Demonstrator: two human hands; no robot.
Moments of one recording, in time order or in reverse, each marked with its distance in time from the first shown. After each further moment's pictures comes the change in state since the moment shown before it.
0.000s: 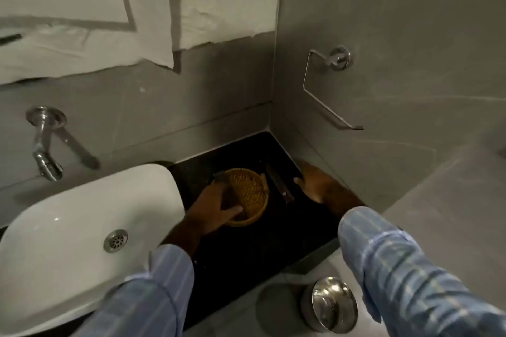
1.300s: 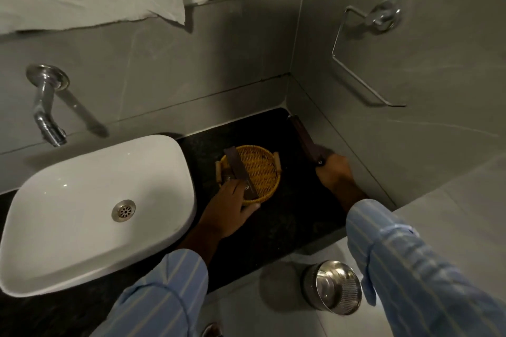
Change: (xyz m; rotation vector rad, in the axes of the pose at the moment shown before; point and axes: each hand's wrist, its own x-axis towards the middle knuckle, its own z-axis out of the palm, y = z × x) left_hand -0.022 -0.012 0.048 0.281 0.006 0.049; right_hand 0.019 0.013 0.033 0.265 0.155 0.330
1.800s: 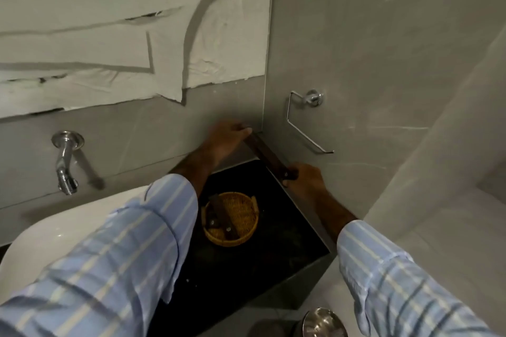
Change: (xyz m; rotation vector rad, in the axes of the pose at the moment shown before) left_hand 0.076 0.152 -0.217 -0.434 0.336 0.024; right_hand -0.089 -0.060 -0.116 0.097 0.124 -0.304
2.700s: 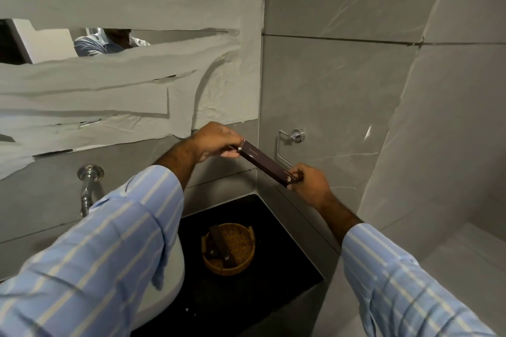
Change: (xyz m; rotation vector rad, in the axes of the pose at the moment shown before) left_hand -0.044 0.089 -0.082 -0.346 -0.227 -0.090; right_hand -0.047 -0.033 -0.080 0.092 0.227 -0.172
